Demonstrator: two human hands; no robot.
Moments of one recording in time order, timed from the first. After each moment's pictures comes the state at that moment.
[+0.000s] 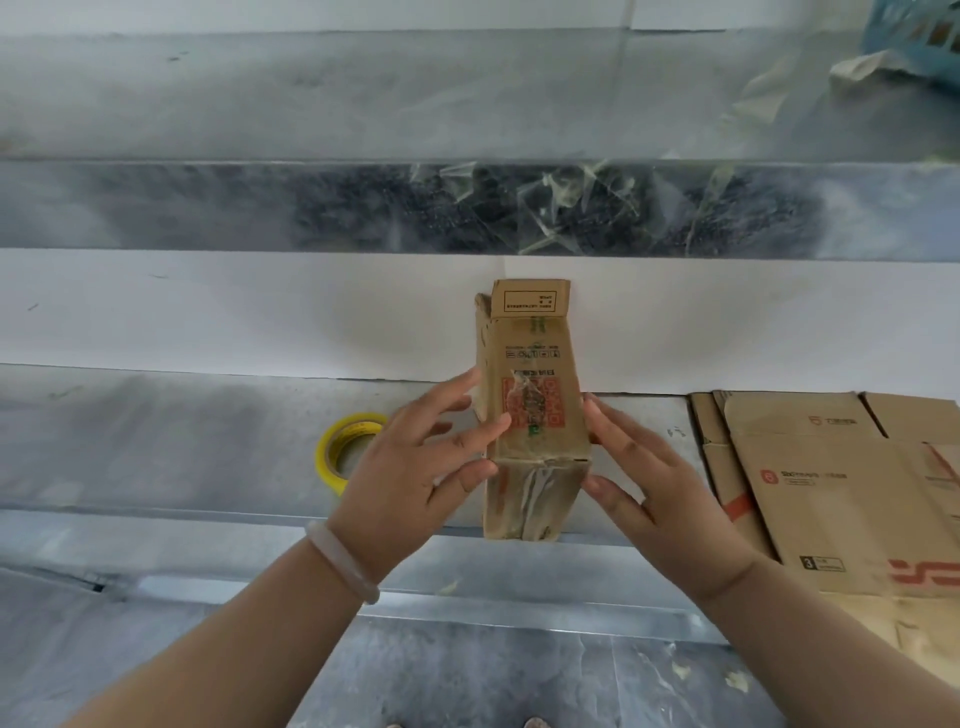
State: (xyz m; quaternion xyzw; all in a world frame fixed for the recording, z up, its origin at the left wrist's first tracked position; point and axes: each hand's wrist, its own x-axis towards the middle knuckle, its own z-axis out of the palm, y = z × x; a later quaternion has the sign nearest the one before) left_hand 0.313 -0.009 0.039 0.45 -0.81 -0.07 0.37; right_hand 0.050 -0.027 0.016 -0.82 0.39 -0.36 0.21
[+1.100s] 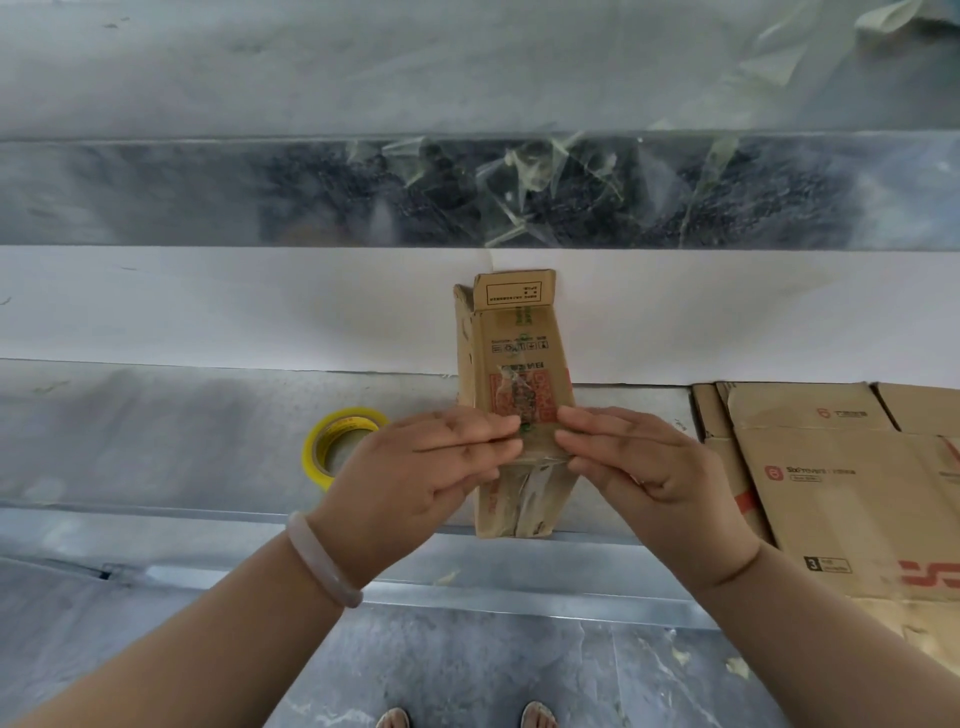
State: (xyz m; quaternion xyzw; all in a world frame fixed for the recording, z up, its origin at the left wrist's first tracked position) left_hand 0.301 -0.016 0.053 0.39 -0.85 -0.04 0.35; right_hand 0.056 -0.039 0.028 -0.79 0.35 -0.47 0.19
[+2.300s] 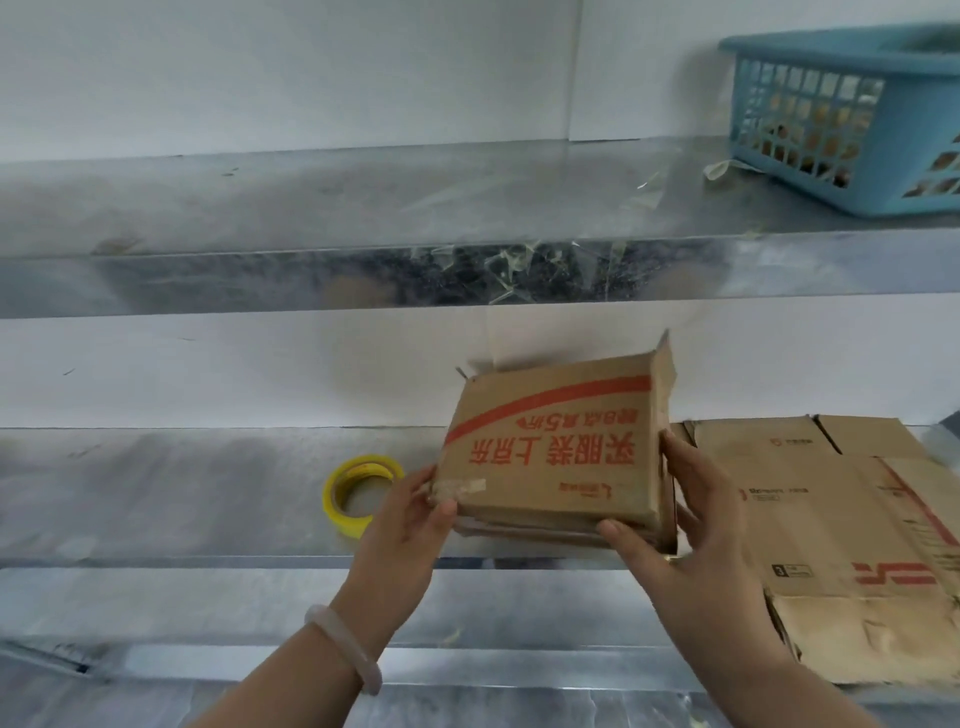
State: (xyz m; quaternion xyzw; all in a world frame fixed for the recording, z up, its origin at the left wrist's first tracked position) left_hand 0.293 0.041 0.040 0.60 -0.48 -0.42 0.48; right_hand 0.050 0.053 0.053 -0.58 0.54 -0.52 0.32
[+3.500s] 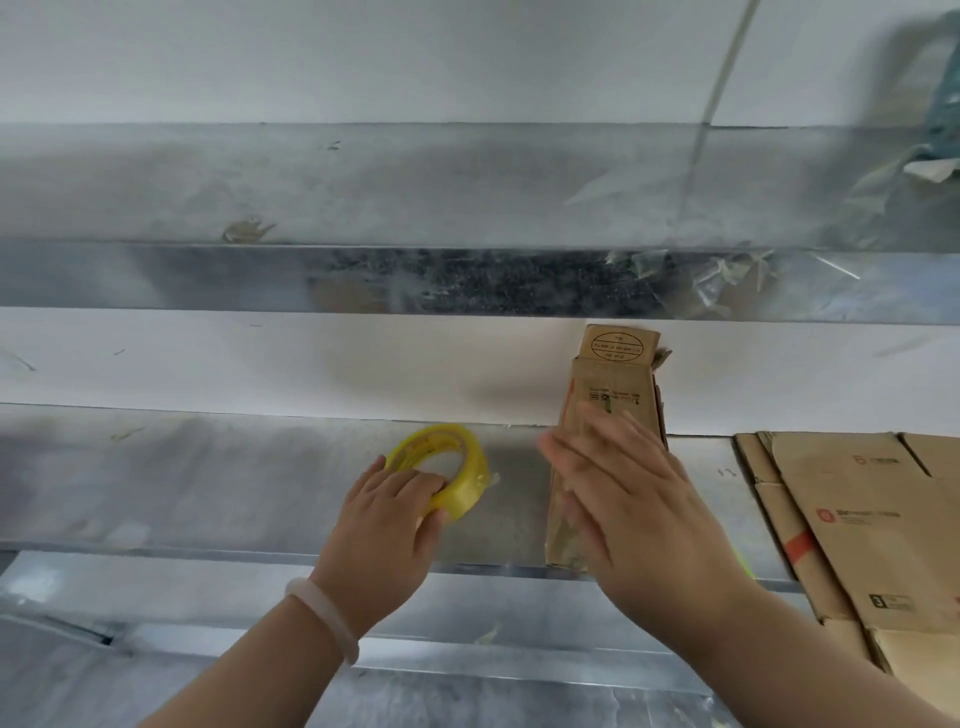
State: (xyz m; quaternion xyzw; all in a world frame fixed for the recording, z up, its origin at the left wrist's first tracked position) left_hand 0.412 0.014 0.024 0.59 -0.77 -0.04 0.25; right_hand 0.164 0.010 0.091 -0.86 0.44 -0.26 -0.04
